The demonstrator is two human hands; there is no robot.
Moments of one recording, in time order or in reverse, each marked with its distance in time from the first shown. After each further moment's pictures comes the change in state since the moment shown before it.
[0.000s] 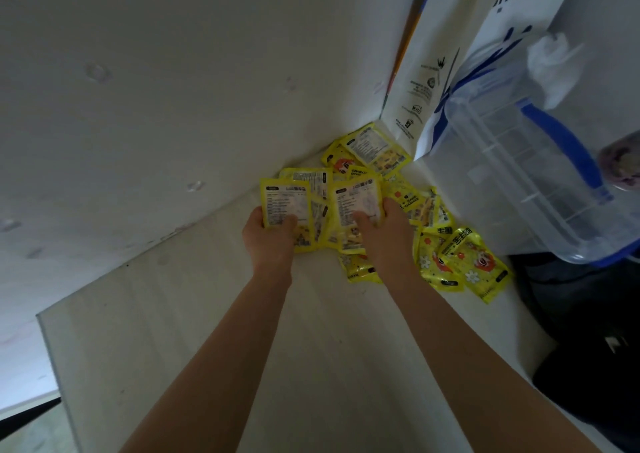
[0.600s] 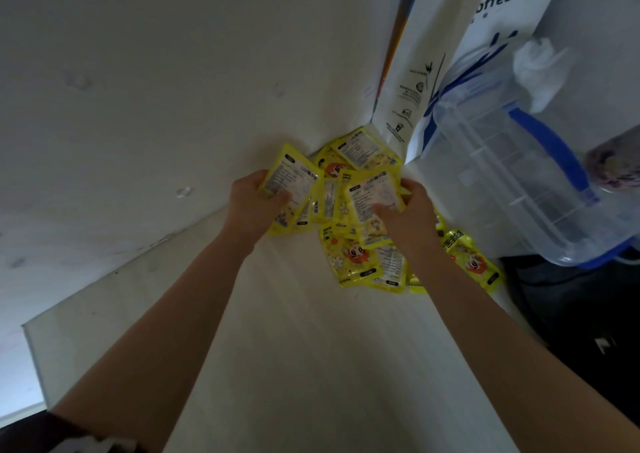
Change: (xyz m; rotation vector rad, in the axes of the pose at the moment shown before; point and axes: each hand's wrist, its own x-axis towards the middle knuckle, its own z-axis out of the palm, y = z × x) left_hand 0.041 0.047 -0.004 0.336 -0.320 0.261; right_hand 0.035 0.005 -0.041 0.097 -0.035 0.046
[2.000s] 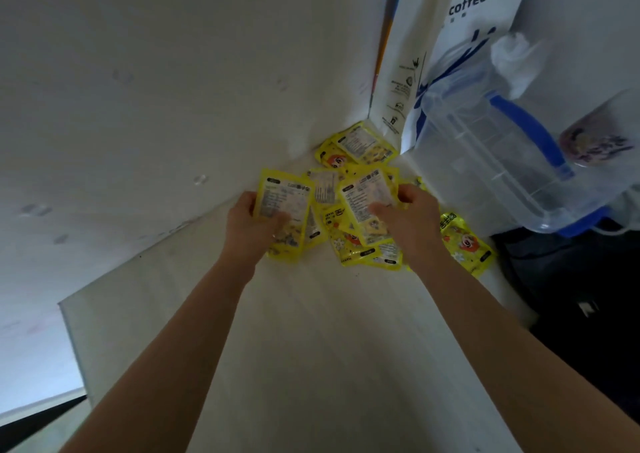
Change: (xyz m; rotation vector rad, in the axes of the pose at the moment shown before) left_hand -0.059 -0.020 -0.014 -0.093 0.044 -0.071; right_hand -0.039 -0.004 -0.012 0.018 0.010 0.018
